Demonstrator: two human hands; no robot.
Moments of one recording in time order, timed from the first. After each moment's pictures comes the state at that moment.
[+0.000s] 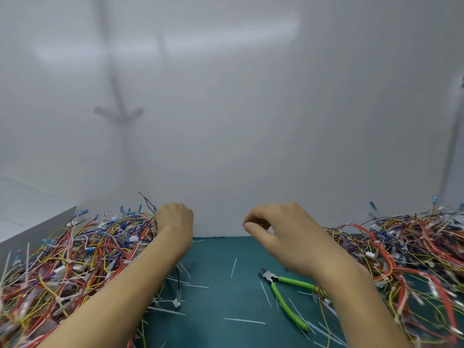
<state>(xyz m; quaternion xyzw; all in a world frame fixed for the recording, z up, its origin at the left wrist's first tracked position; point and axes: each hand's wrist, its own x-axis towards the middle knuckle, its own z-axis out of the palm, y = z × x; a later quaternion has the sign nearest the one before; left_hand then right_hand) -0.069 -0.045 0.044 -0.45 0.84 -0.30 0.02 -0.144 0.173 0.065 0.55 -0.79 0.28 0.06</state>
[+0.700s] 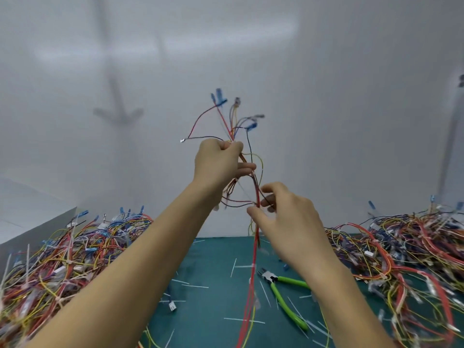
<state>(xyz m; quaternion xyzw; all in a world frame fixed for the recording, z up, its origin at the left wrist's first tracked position) -0.091 0.041 0.140 -0.17 0.69 0.54 -0.44 -0.136 0.166 0.065 0.42 -0.79 0.42 0.12</state>
